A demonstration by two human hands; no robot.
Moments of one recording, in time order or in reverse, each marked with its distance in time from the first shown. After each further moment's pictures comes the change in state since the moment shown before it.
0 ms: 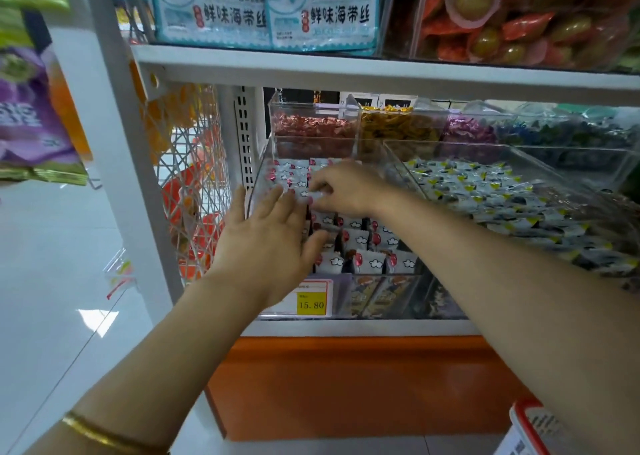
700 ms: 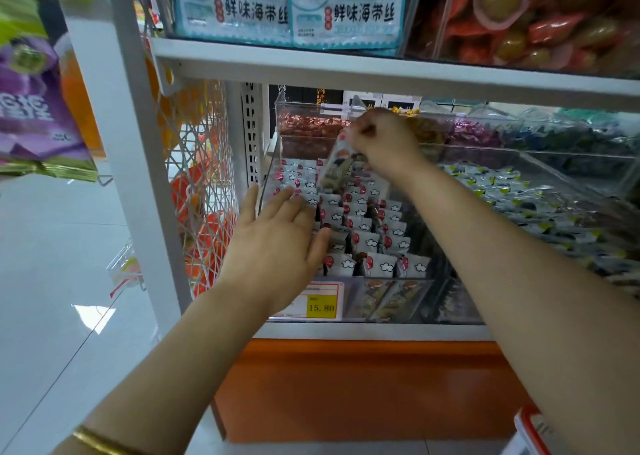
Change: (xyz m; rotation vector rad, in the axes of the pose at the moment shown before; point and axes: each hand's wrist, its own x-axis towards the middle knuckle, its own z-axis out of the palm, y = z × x) left_hand -0.006 -0.004 0.002 -0.150 0.144 0.012; right_hand 0.000 0.005 -0.034 0.558 0.414 0.186
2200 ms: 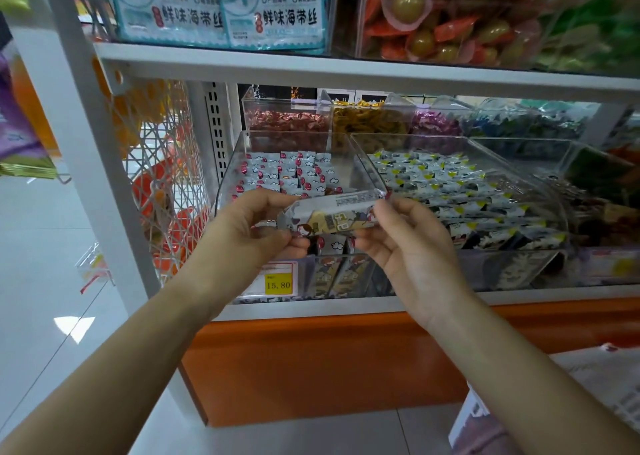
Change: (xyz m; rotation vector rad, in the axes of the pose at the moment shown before) left_hand -0.025 0.030 -0.029 -1.439 -0.076 -0.251; right_hand -0.164 0.017 -0.031 1.206 0.165 0.341
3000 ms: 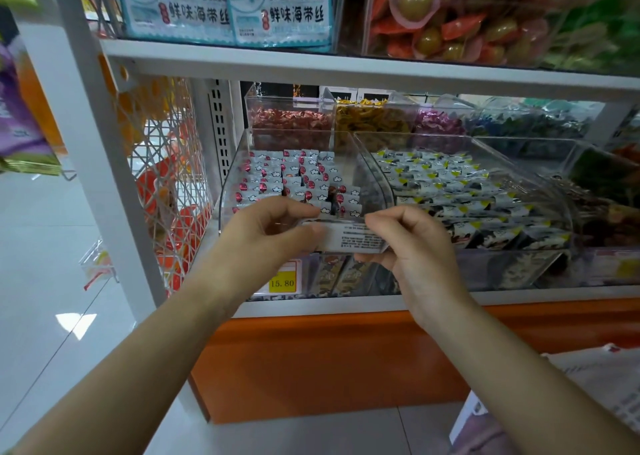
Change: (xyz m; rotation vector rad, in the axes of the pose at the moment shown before) left_hand 0.001 -0.001 0.007 0.124 0.015 -0.013; right_hand -0.002 0.005 0.001 -0.381 0.042 -0.100
